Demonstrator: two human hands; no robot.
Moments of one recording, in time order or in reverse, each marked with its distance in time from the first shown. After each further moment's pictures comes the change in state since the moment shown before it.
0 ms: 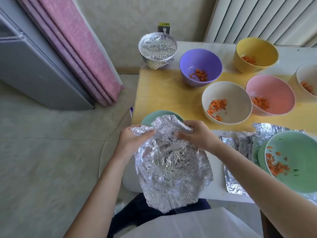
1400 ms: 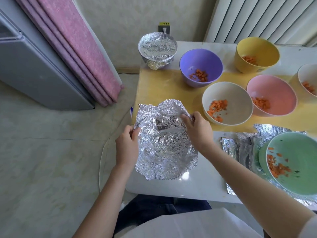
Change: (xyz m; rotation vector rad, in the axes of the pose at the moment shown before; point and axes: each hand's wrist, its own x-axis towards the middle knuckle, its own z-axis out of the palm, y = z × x) left_hand 0.002 -0.027 0.004 0.422 0.269 0.204; right_hand 0.022 0.012 0.015 -0.265 0.424 0.129
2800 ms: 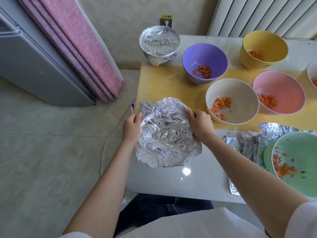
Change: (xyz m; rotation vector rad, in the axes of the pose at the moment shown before) left_hand 0.059 -0.012 0.028 -0.139 -0.151 -0.143; right_hand 0.032 0.011 0.008 -0.031 -0.106 0.057
